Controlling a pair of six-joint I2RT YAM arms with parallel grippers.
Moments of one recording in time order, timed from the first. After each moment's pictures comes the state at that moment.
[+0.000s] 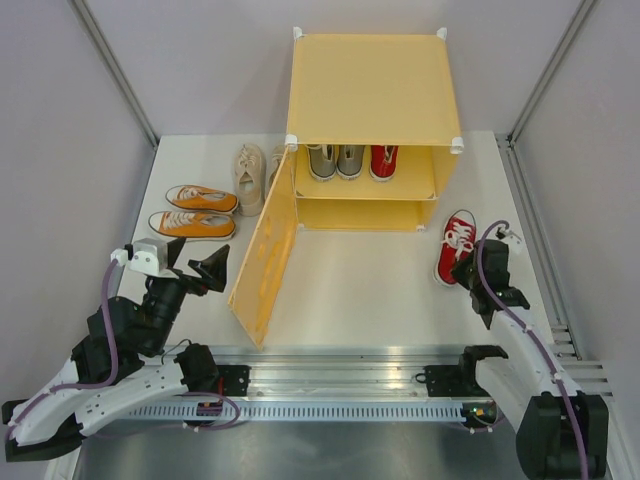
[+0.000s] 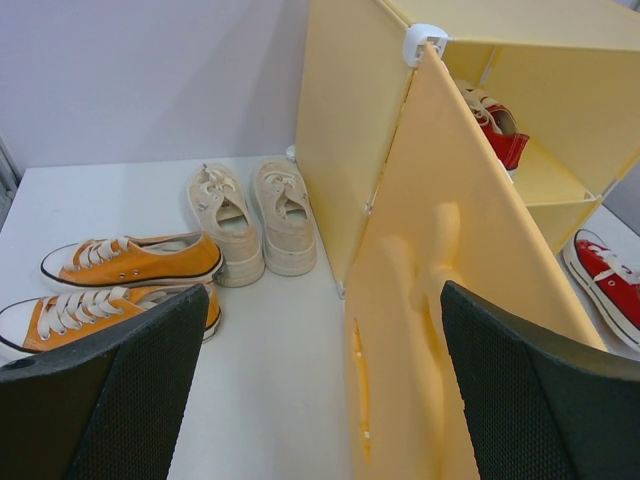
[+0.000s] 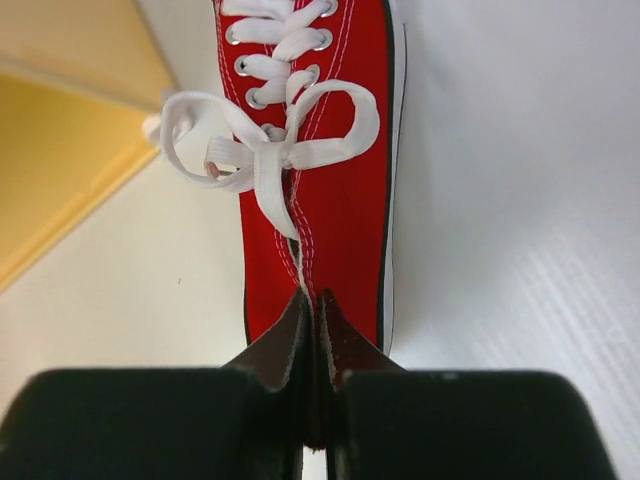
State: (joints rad) left arm -1.08 0.24 0.78 -0.39 -0.81 -0.03; right arm -0.02 0.85 0.38 -0.20 0.14 0.68
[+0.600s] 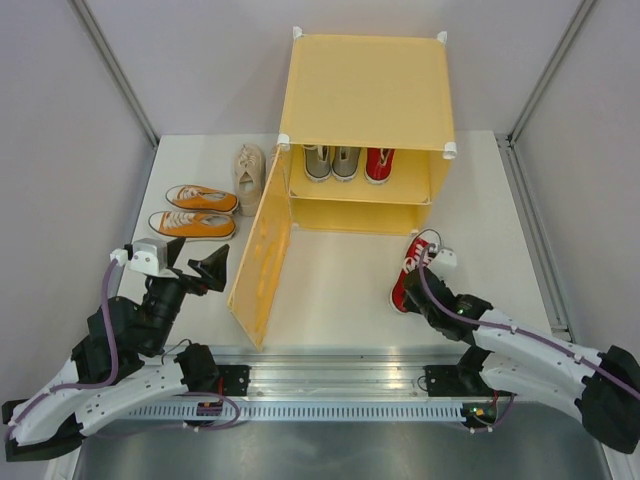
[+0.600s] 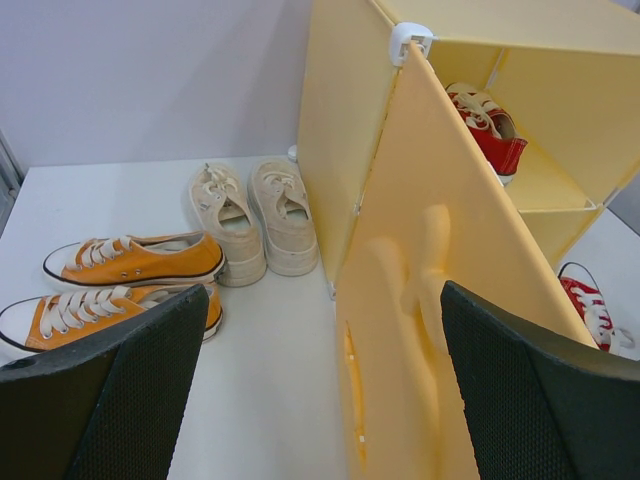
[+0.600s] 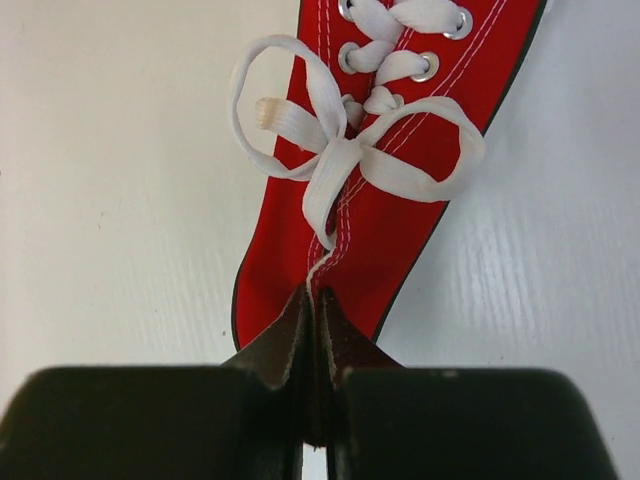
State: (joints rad) left arm -1.08 0.24 0.78 -0.39 -0.81 -0.03; right arm 0.76 0.88 0.39 -0.35 0.44 0.92
